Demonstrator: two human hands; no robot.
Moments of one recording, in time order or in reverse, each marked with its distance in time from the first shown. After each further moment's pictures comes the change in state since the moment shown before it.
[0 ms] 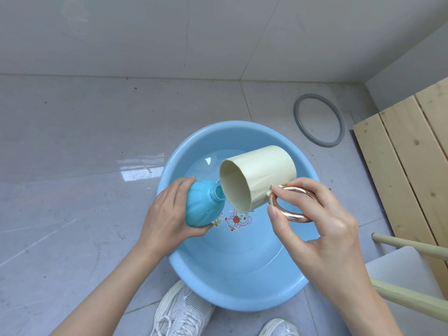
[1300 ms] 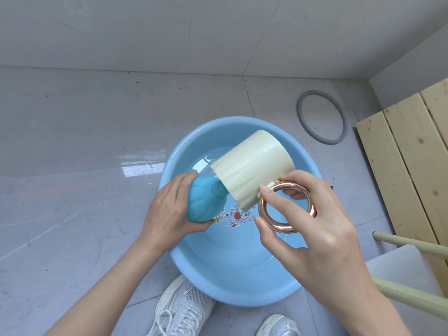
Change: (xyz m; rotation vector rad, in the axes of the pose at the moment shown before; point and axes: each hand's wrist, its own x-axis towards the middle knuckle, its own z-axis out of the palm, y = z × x) left_hand 0.001 0.001 -0.002 -0.016 -0.025 -0.002; right_hand 0.001 -0.011 -0.001 -0.271 -0.058 -0.273
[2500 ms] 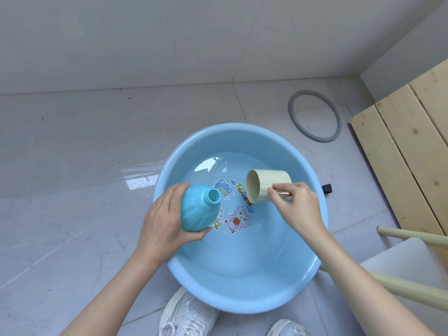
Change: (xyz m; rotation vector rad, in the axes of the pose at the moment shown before) left_hand 0.000 -0.001 0.001 0.030 0.009 0.010; right_hand -0.011 0.107 0.083 0.153 -0.243 0.848
